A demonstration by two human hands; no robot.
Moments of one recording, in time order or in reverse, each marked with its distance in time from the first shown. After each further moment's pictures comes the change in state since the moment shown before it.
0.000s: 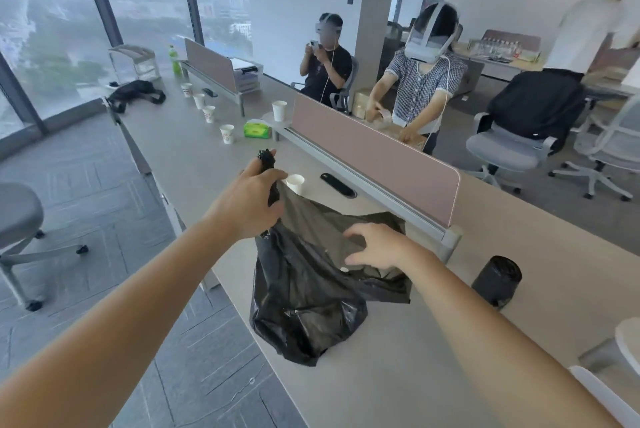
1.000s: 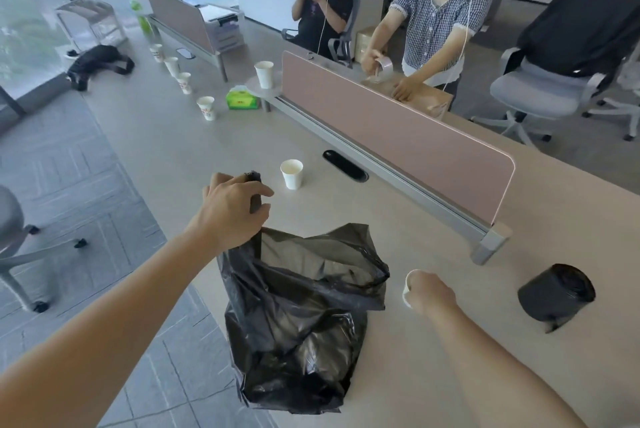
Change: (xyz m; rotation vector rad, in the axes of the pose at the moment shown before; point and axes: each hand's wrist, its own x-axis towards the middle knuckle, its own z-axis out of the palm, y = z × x) left_hand 0.133 -0.084 0.077 0.113 -0.130 -0.132; right_hand 0.146 0.175 0.109 -0.055 -0.039 0.590
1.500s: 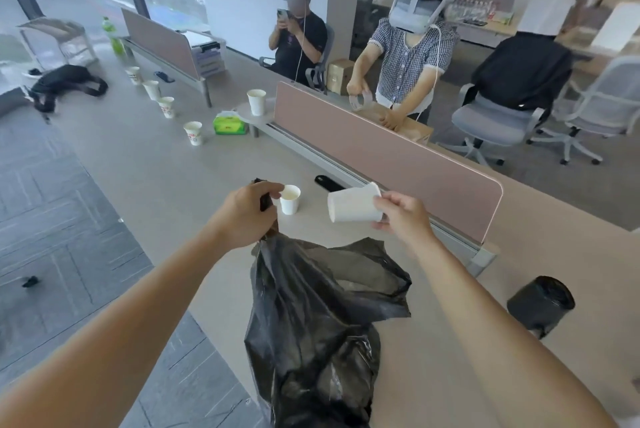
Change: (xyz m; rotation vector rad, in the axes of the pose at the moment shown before) left_hand 0.033 -0.038 -0.031 -0.377 -0.111 0.052; right_hand -0.087 -0.159 -0.154 1.207 0.256 -0.334
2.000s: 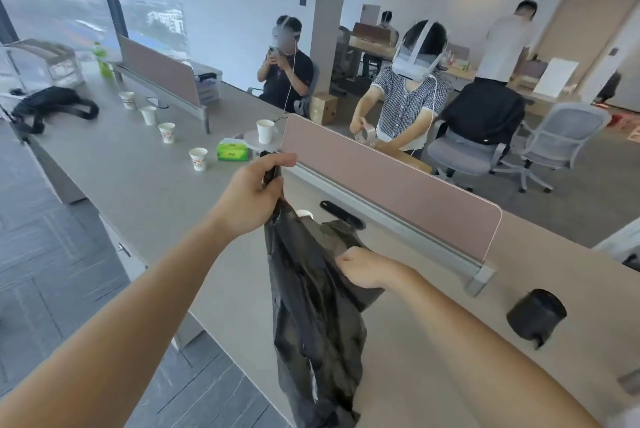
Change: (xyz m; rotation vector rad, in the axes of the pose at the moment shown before) left_hand -0.011 -0.028 -0.104 -0.417 0.161 0.277; right_hand -0.058 -0.029 0.129 -0.948 -0.480 0.137
